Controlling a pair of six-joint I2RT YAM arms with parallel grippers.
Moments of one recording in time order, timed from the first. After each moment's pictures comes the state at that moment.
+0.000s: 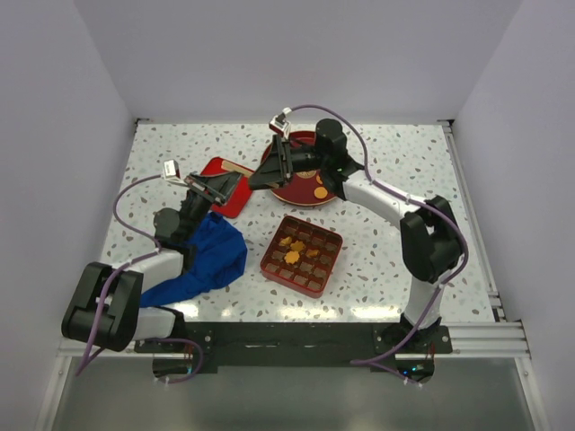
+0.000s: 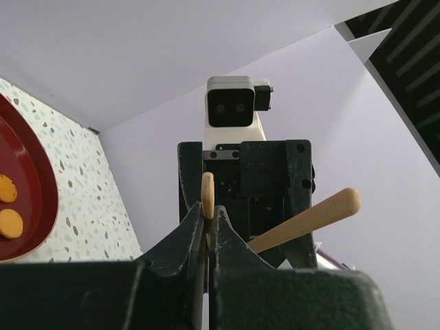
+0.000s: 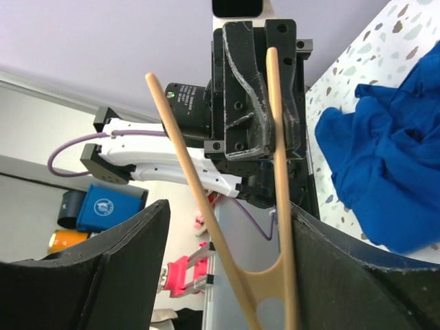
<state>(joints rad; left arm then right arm) -0.23 1.31 0.38 1.31 0.33 -1.41 0.59 1.87 1.44 0.45 -1.12 1.15</state>
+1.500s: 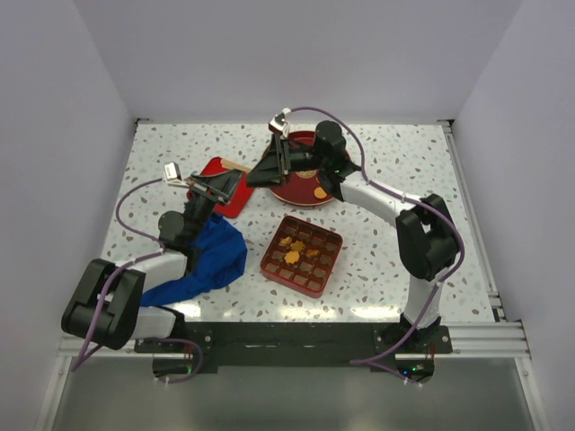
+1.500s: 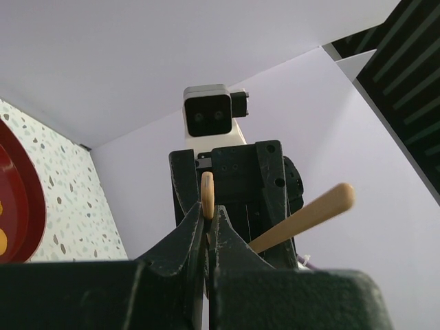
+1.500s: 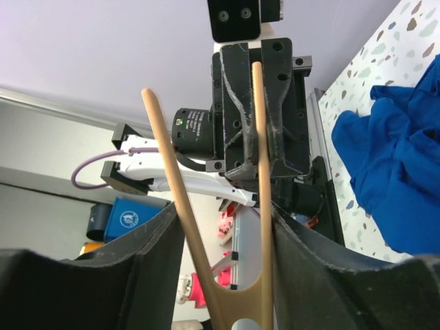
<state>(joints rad) -0.30 1.33 0.38 1.37 0.20 -1.41 0.59 1.89 1.43 0.55 -1.09 1.31</state>
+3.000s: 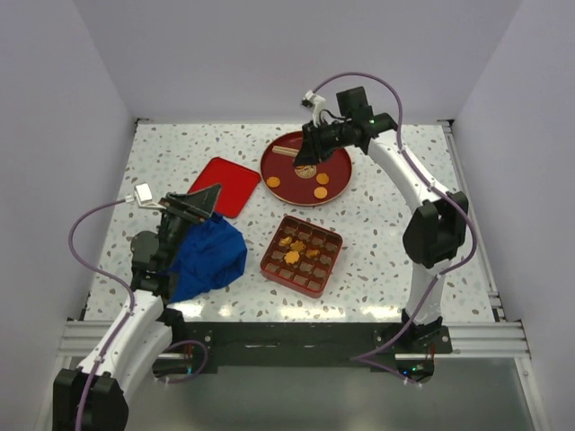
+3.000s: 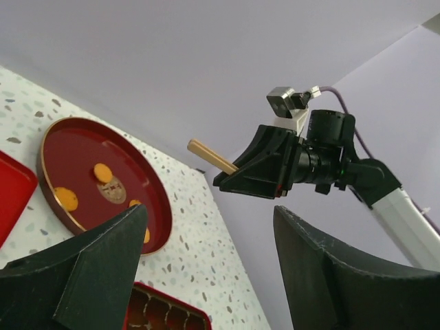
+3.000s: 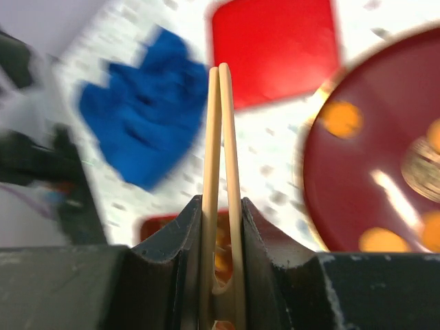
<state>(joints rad) -0.16 0.70 0.27 0.70 0.18 -1.03 0.39 1.96 1.93 -0.72 -0.77 -0.05</state>
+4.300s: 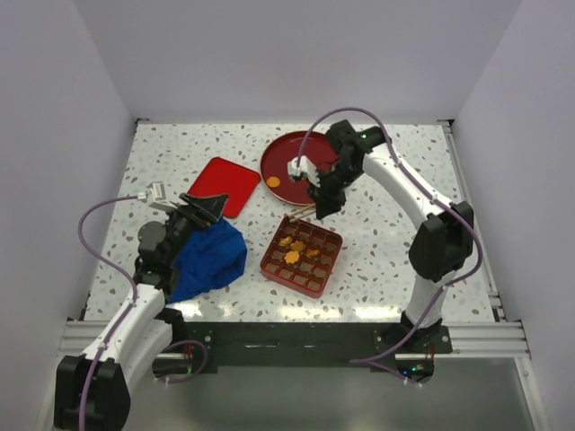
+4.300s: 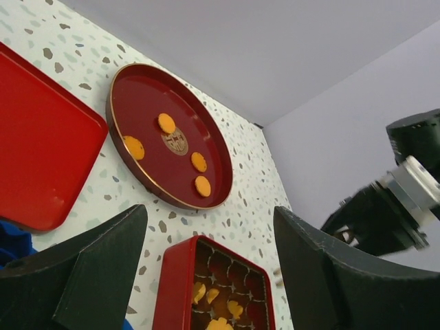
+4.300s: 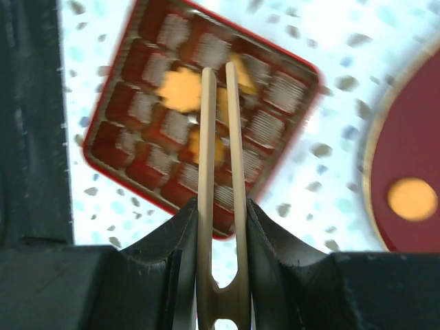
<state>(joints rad) -0.13 0.78 0.27 0.55 0.24 -0.89 0.47 1.86 1.79 -1.30 -0.64 -1.01</state>
